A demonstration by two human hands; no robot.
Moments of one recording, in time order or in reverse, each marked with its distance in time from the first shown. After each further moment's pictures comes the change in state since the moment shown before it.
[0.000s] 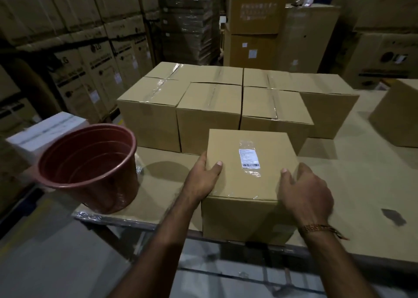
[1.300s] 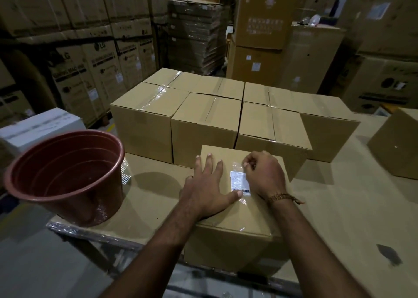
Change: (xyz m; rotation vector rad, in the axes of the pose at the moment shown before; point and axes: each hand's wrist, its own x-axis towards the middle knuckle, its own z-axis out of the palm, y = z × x) left_hand 0.035 0.025 0.029 0.987 -0.126 0.217; right_hand 0.099 -0.072 0.051 0.114 -0.158 -0.383
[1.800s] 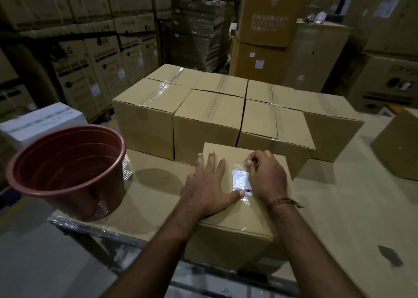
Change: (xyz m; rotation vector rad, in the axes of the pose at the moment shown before) left_hand -0.001 0.000 0.002 0.002 0.027 0.002; right_hand -0.006 0.009 0.011 0.012 0.076 -0.064
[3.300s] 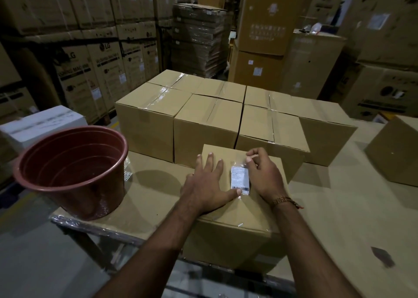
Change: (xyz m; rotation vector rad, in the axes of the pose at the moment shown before) left_hand 0.000 0.001 0.000 0.004 -0.007 -0.008; right_hand -0.006 0.002 -0.015 0.363 -0.157 0.096
